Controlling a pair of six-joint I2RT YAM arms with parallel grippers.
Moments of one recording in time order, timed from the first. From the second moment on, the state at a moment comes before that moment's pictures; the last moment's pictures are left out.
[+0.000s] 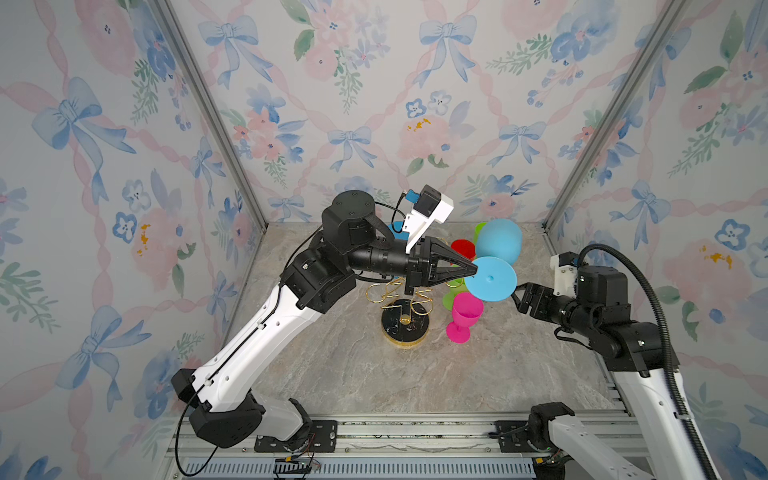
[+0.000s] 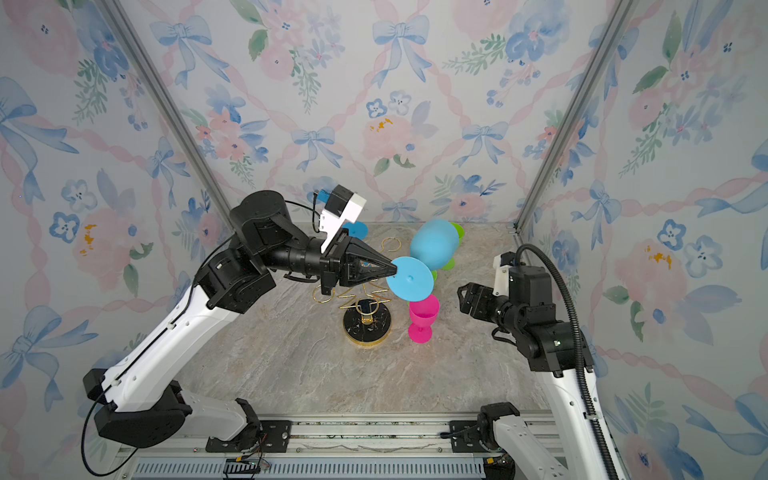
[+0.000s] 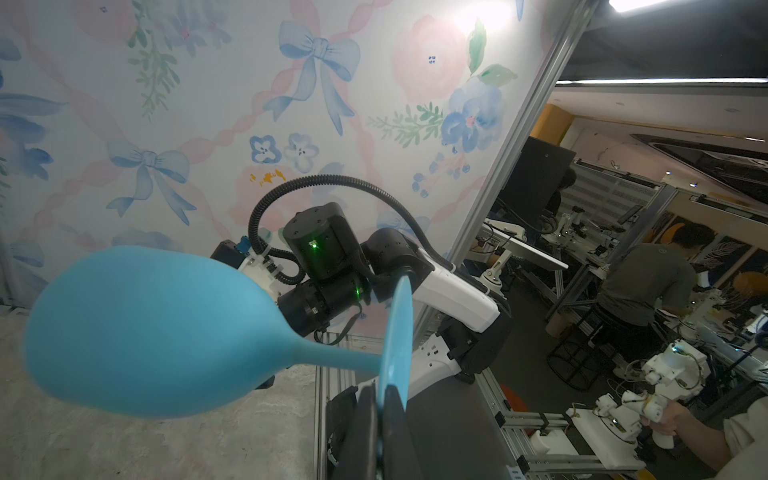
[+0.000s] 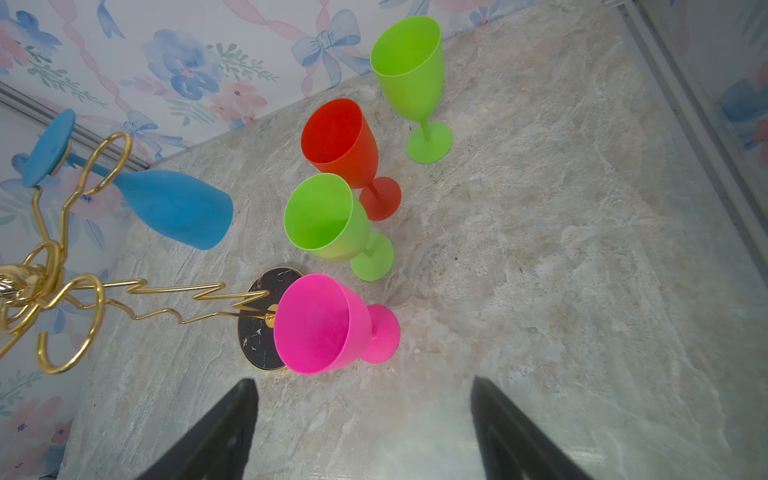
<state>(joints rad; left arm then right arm) -0.86 1.41 1.81 -0.39 0.93 -0.32 0.16 0.85 1.19 -1.02 -0.12 0.40</state>
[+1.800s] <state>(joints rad) -1.47 1.13 0.95 -0.17 -0.19 0.81 -0.03 1.03 1.55 -1.47 -0.47 0.50</state>
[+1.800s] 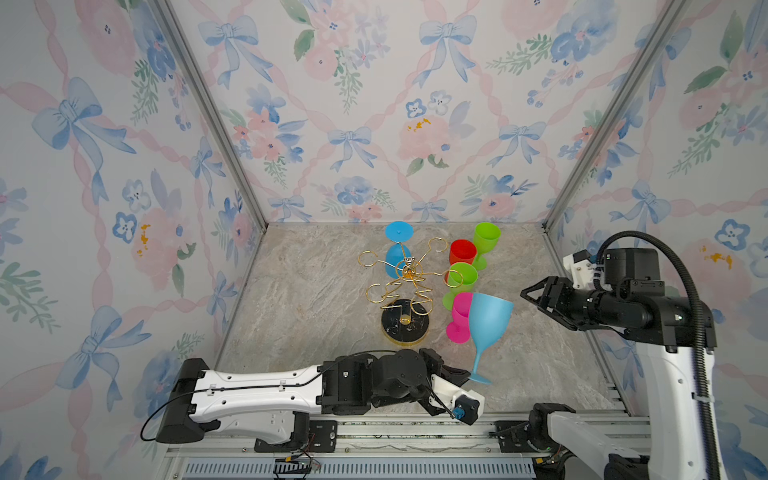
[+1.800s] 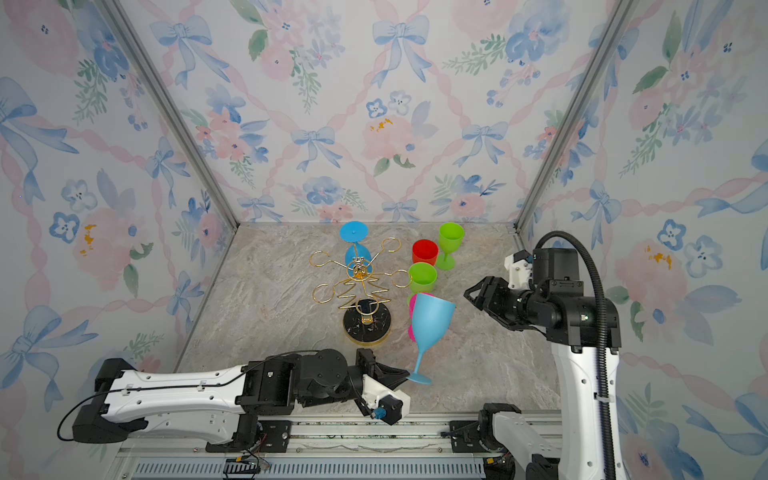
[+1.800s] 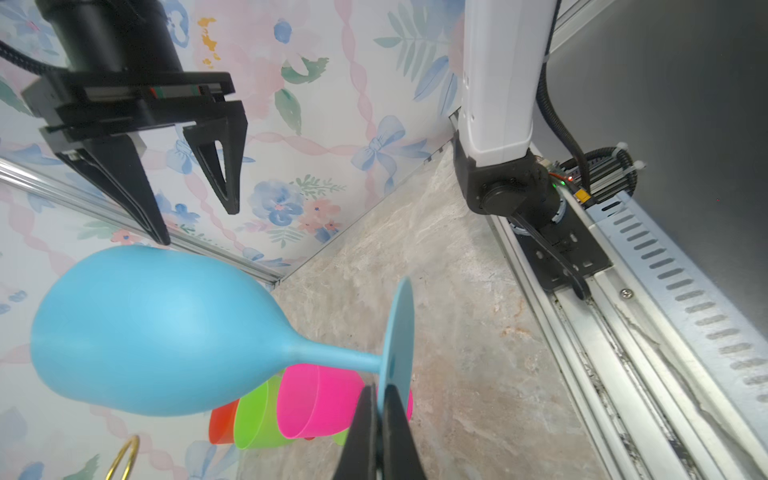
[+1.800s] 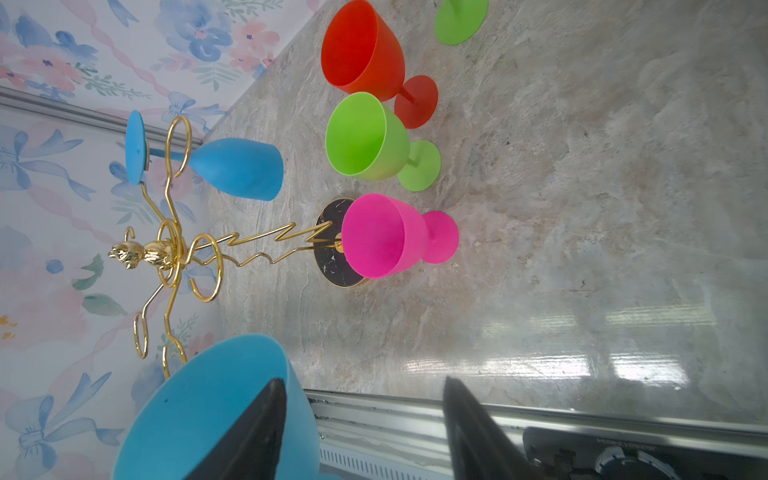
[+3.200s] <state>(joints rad) -1.49 1.16 0.80 -0.02 -0.43 1.40 0.01 1.09 1.58 -1.64 -0.61 0.51</state>
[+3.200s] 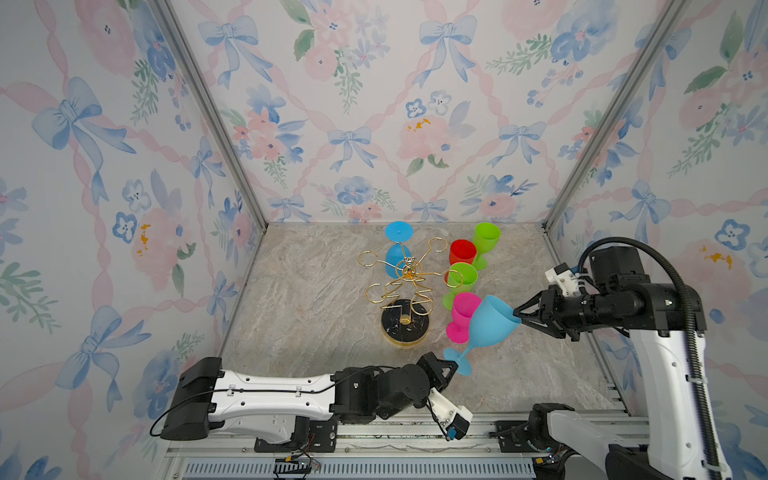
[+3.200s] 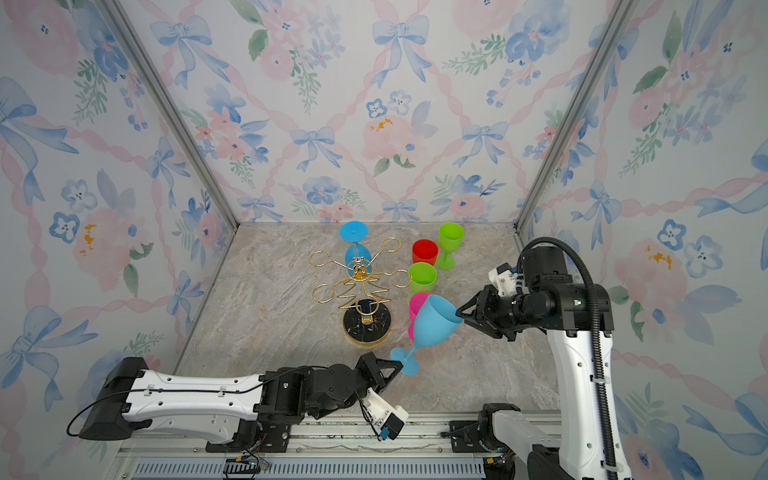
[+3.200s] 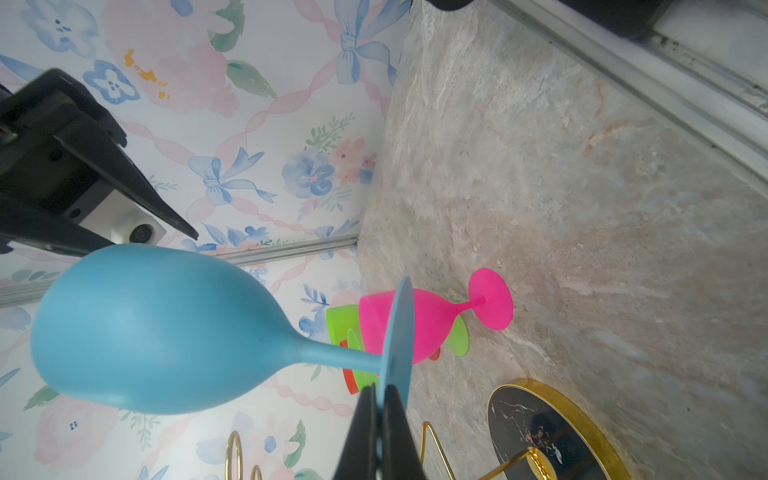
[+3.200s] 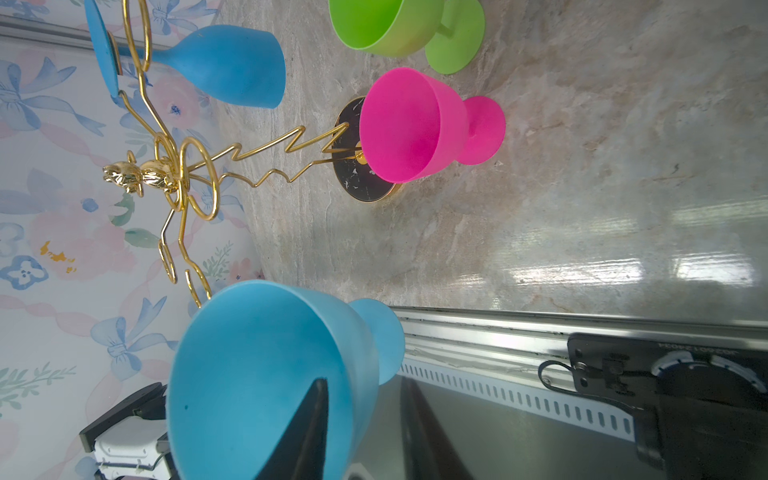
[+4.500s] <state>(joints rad) -1.49 1.14 0.64 0.23 -0.52 1.66 0.06 1.10 1.52 -1.70 -0.59 0.45</state>
